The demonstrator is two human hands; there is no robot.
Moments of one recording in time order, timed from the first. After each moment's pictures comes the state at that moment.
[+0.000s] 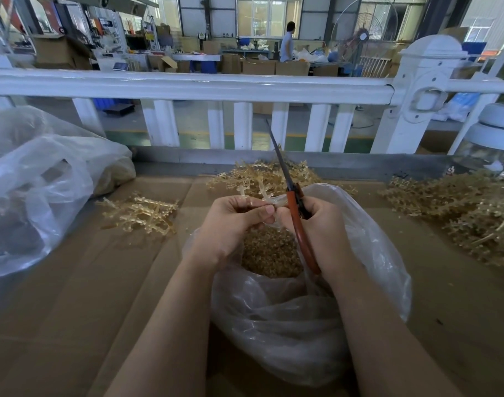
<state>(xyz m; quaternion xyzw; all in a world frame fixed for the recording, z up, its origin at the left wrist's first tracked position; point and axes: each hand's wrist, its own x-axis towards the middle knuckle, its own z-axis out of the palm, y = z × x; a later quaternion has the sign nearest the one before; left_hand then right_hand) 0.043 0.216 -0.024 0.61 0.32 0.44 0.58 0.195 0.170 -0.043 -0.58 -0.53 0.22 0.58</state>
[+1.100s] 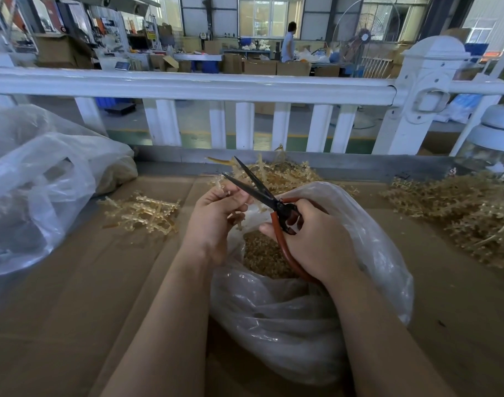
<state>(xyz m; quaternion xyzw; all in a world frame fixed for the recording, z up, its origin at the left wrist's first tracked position) 0.034 0.217 -0.018 0.45 0.32 0.53 0.64 0.197 0.163 -0.045 -0.68 -0.63 0.00 0.37</state>
